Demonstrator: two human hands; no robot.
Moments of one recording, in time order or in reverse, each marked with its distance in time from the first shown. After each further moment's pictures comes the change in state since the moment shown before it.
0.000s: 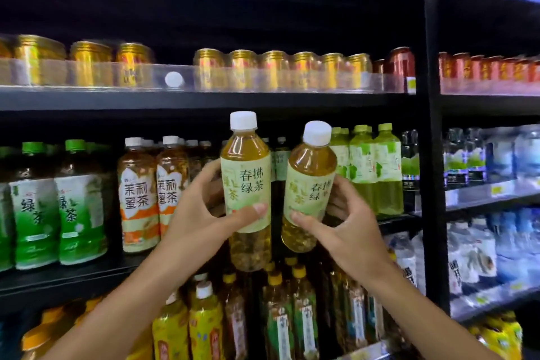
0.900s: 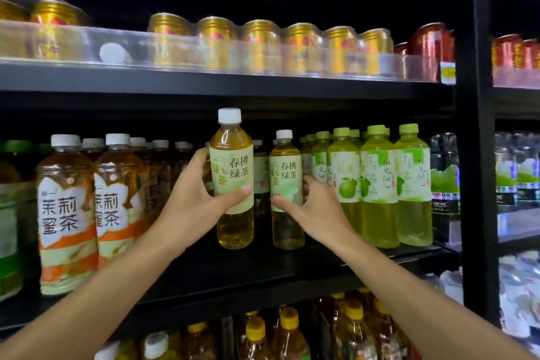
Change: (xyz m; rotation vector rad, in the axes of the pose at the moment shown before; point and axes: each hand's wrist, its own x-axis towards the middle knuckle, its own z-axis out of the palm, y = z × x) left_hand 0.123 -0.082 0.044 0.152 0.116 -0.011; right_hand 0.148 0.130 0.026 -0.301 -0.064 0.051
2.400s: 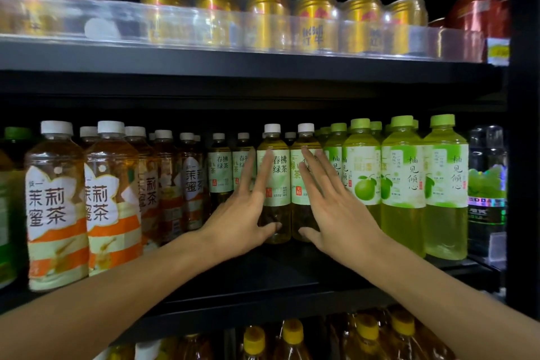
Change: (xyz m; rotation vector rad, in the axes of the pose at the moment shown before) left_hand 0.022 -0.045 0.061 0.638 -0.367 0.190; right_hand -0.002 0.024 -0.016 -0.874 -0.161 -0.441
